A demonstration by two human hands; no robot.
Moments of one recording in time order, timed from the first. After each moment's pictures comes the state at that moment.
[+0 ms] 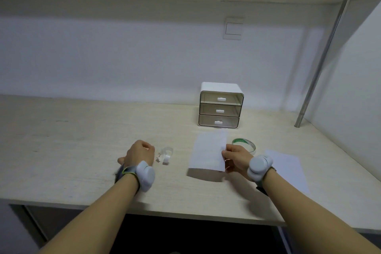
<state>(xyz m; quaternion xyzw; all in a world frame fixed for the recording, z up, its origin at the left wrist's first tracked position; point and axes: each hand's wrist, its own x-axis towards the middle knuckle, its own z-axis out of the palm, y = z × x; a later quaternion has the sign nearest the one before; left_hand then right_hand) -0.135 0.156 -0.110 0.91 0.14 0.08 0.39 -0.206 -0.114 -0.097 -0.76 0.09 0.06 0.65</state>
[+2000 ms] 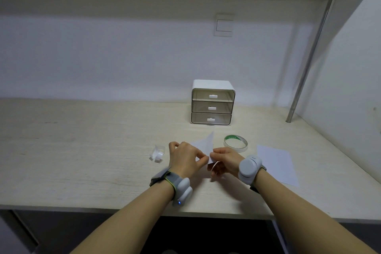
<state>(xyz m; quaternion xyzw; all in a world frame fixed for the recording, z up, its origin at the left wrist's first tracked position) -0.189 0.045 -0.101 0.94 -0.24 0.15 0.20 -0.216 -0.111 -0.101 -0.77 0.07 0.10 0.63</state>
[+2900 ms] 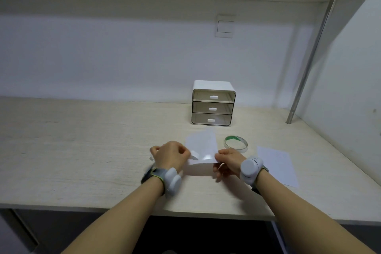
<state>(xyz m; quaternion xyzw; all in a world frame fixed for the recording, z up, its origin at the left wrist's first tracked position) -0.175 0.072 -0.096 0.94 -0.09 0.09 0.31 -0.220 -0.114 -0.099 -0.78 0.11 0.08 0.61</state>
